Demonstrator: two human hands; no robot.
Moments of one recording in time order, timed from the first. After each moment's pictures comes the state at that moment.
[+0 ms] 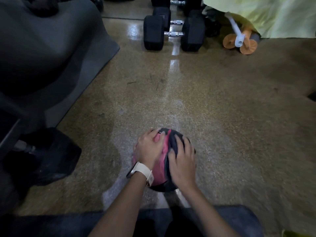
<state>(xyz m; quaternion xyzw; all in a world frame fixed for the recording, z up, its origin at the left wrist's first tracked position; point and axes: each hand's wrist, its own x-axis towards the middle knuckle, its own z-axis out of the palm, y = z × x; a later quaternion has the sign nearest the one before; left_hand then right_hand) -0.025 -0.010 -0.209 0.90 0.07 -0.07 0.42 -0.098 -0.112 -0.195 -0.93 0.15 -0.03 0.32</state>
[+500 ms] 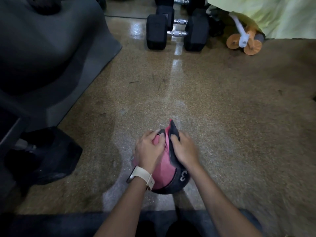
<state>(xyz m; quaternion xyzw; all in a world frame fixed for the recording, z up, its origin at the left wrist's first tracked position) -0.028 -0.006 -0.221 0.90 0.09 -0.03 0.43 -0.040 -0.139 -0.192 -0.92 0.15 0.07 0.36</state>
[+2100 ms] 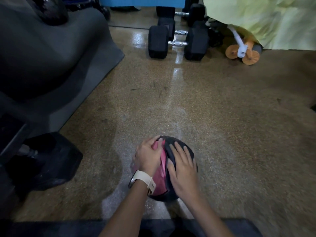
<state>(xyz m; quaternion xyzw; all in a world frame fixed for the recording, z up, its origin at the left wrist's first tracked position) -0.027 -0.006 -0.206 0.86 0.14 -0.04 0.48 -0.101 -0.118 -0.186 -0.96 0.05 0.00 0.29</state>
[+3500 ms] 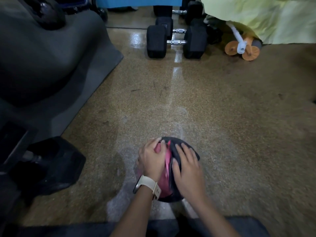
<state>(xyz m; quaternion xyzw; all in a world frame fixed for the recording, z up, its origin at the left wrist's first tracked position) -0.030 -0.013 -0.205 0.86 0.15 0.00 0.48 -0.100 -0.118 -0.195 -0.96 0.08 -0.03 0.27</state>
